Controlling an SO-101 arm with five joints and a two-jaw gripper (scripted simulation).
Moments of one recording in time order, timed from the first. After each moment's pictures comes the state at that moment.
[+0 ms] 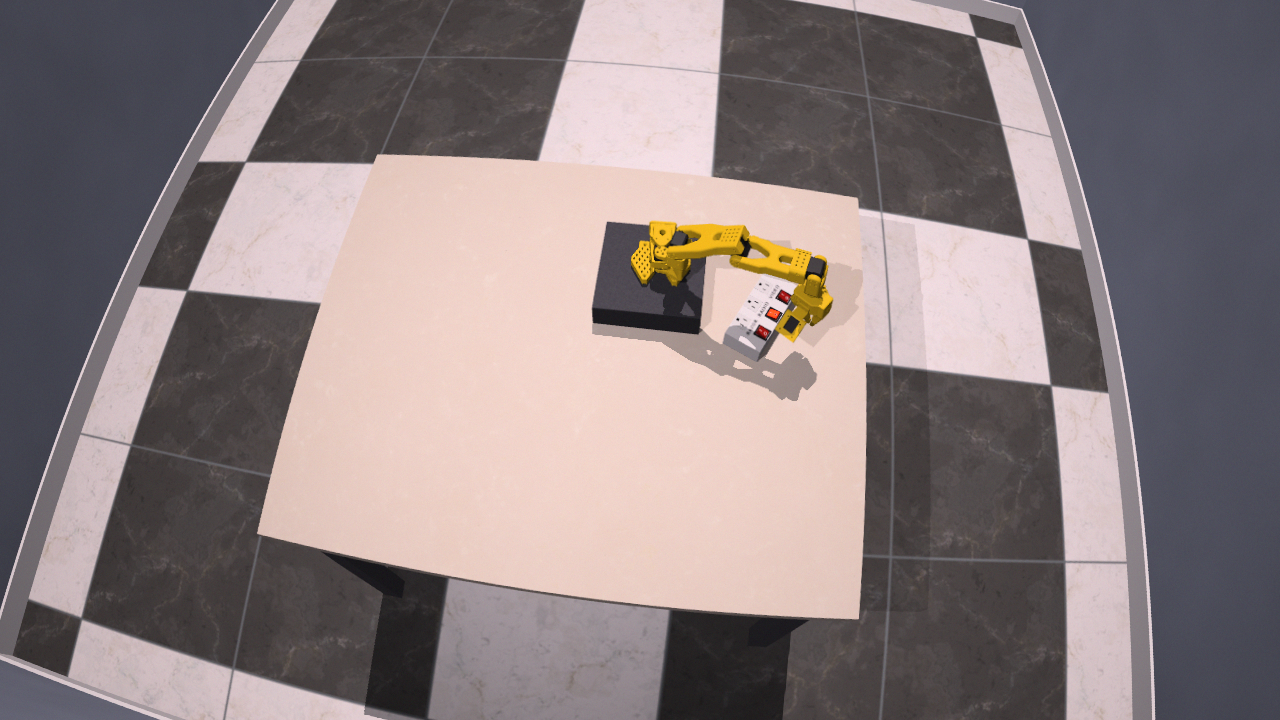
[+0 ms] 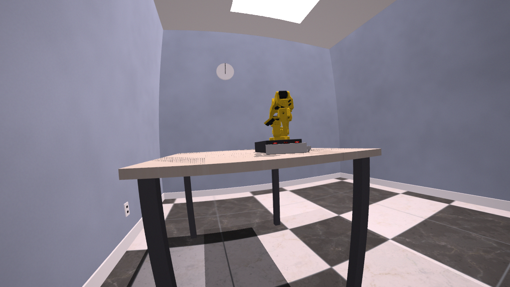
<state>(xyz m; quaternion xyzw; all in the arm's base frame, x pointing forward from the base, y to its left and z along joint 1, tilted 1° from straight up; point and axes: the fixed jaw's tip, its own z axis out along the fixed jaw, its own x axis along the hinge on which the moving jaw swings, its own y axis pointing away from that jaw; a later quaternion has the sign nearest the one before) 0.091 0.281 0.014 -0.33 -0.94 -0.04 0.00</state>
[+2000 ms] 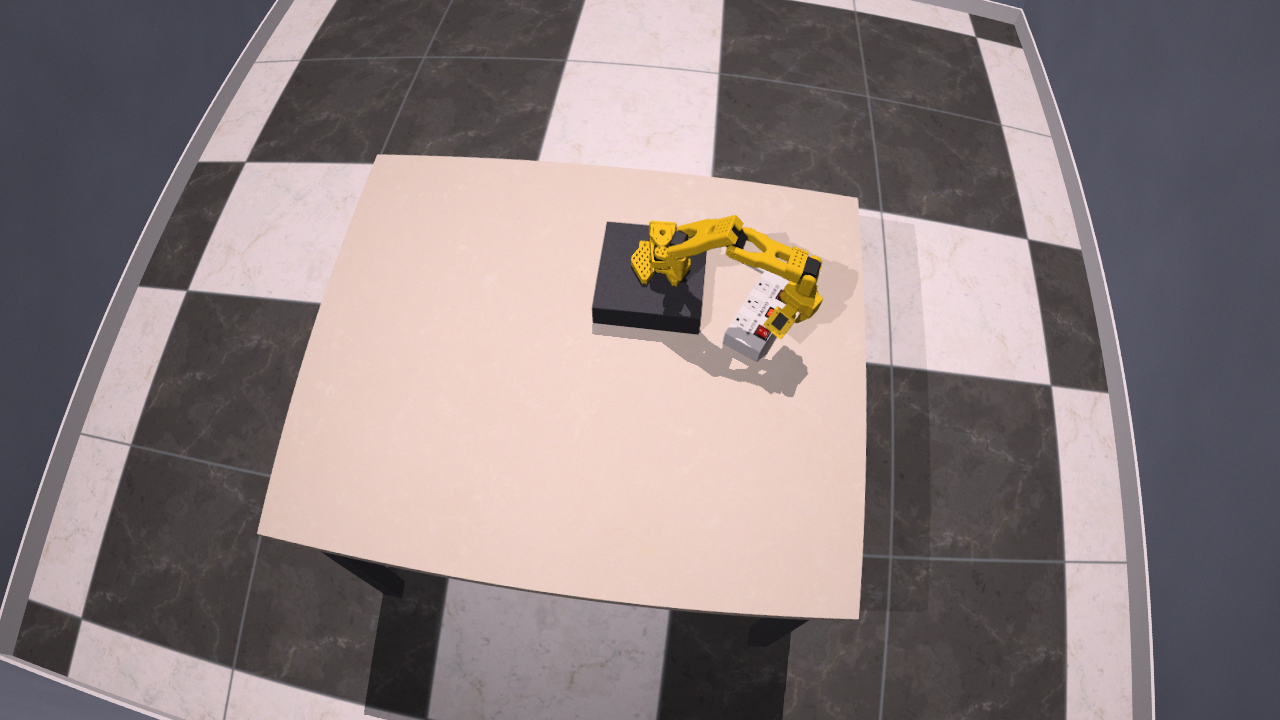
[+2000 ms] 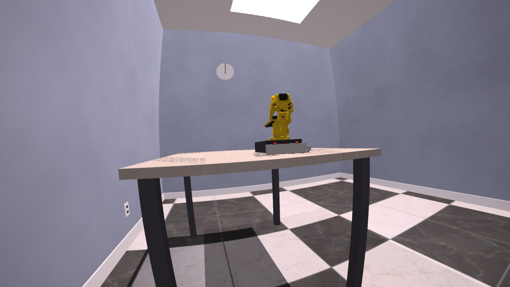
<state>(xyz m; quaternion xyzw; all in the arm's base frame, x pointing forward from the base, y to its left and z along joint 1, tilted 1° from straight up) 0.081 0.254 0.005 -0.33 -0.94 0.03 0.00</state>
